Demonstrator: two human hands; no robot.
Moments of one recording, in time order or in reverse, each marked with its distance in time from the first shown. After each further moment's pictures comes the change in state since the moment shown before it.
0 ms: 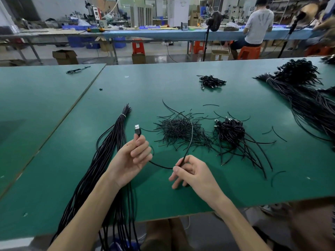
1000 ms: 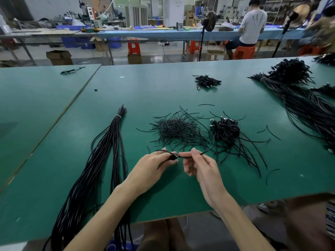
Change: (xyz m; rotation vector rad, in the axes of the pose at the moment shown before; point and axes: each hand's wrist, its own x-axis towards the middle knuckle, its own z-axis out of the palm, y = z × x) left_hand 0.014 -0.049 0.019 1.832 0.124 0.174; right_hand 0.000 -0.001 -0.008 0.463 0.250 -0.047
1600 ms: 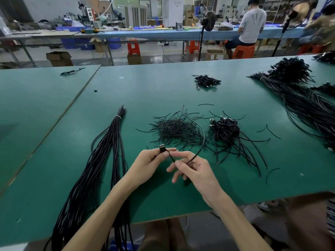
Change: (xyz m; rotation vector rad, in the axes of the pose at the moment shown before) left_hand 0.006 -0.003 -0.011 -0.451 0.020 -0.112; right_hand -0.001 -0.001 0.005 -0.285 -0.203 -0.033
